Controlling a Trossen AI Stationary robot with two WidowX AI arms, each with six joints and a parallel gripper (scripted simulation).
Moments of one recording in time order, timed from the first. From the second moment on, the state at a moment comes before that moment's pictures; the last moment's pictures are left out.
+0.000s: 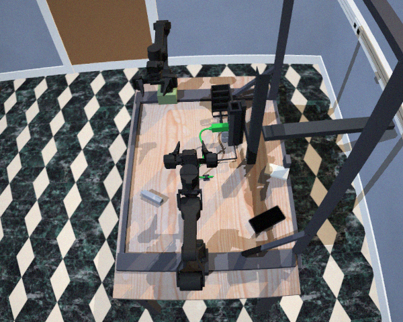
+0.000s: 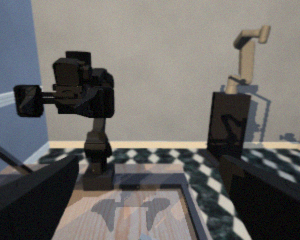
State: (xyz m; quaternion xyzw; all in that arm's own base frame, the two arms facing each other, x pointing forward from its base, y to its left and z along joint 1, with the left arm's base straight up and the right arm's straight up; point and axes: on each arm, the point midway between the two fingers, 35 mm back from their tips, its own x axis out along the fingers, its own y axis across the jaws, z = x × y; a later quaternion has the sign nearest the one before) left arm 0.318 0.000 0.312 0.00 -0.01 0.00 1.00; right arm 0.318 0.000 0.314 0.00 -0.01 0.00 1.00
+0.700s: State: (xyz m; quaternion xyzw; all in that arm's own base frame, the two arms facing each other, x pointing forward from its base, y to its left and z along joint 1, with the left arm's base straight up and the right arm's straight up) left arm 0.318 0.000 0.311 0.00 -0.01 0.00 1.00; right arm 0.318 0.000 0.314 0.00 -0.01 0.00 1.00
